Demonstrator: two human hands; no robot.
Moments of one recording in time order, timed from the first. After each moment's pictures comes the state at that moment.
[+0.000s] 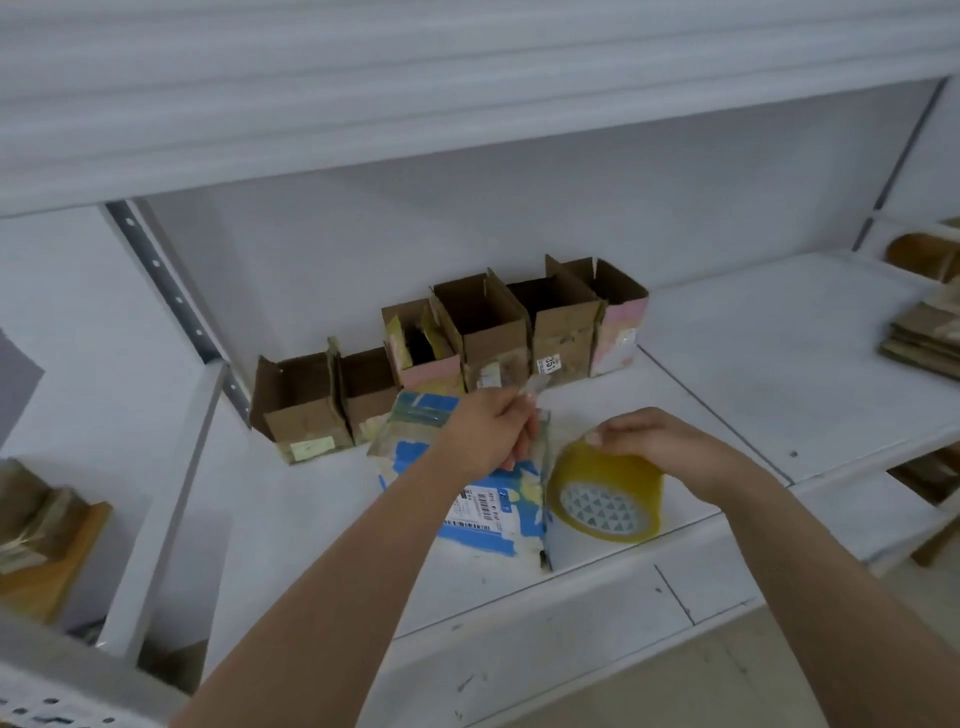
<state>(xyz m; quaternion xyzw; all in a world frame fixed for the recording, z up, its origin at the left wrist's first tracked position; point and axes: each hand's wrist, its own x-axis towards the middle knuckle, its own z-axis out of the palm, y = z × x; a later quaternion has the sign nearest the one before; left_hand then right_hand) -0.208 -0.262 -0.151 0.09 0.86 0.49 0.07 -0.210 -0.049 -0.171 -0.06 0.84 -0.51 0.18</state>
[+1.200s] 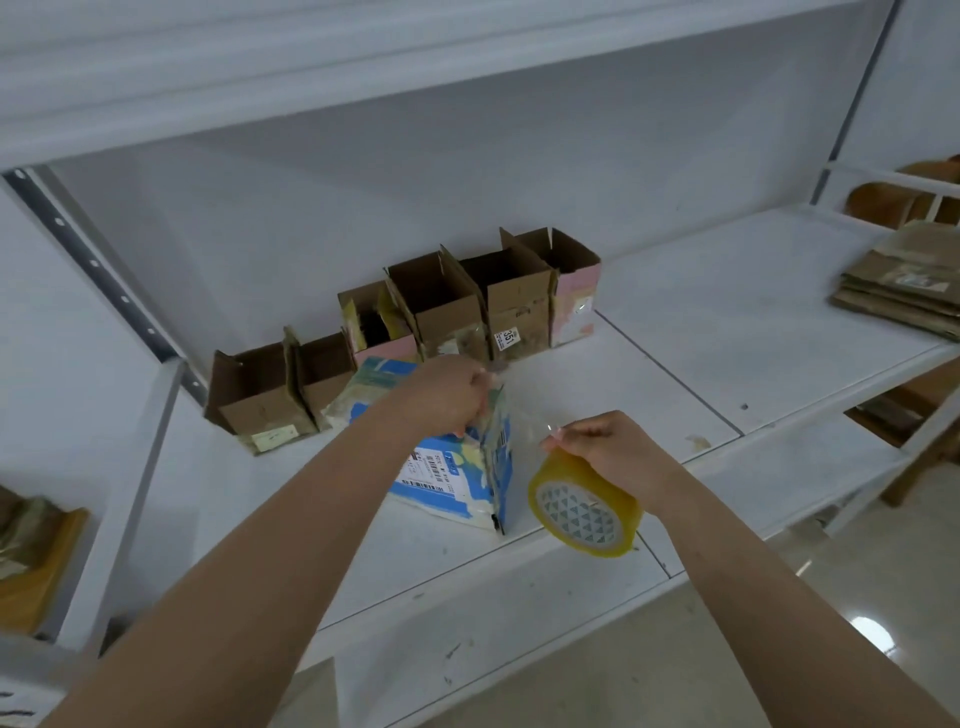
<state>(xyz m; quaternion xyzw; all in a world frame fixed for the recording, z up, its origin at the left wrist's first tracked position) -0.216 -0.237 -0.124 0.08 0.98 0.17 0.11 -0.173 -0.049 -0.199 0.04 0.83 -0.55 0.12</state>
